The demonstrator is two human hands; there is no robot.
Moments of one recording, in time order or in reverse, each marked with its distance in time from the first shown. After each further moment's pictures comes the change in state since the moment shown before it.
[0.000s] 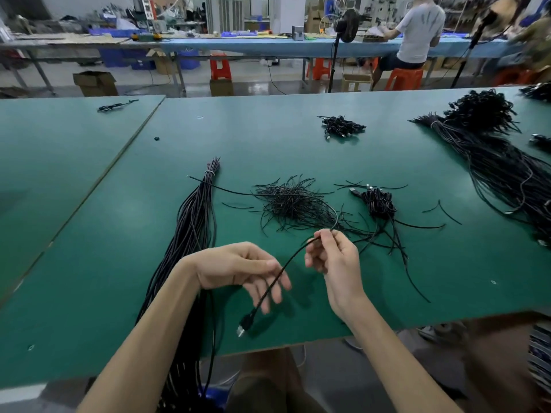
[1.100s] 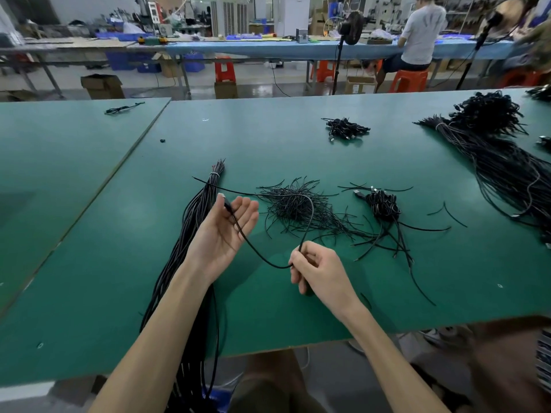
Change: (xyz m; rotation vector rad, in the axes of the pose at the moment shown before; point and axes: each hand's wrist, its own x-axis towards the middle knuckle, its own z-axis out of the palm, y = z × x) left_hand 0.003 0.007 -0.009 -0.937 0.741 0.619; right_hand -0.010 -0.002 0.007 -0.420 -0.336 -0.086
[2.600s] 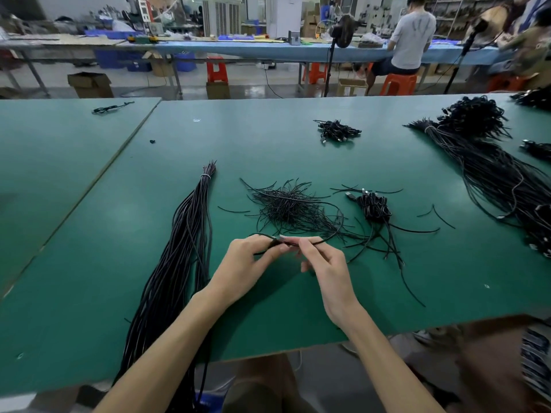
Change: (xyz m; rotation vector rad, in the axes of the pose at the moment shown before) left_hand -0.010 -0.055 -0.007 1.573 -0.197 0.509; right_hand 0.002 -0.001 -0.005 0.304 0.156 -0.046
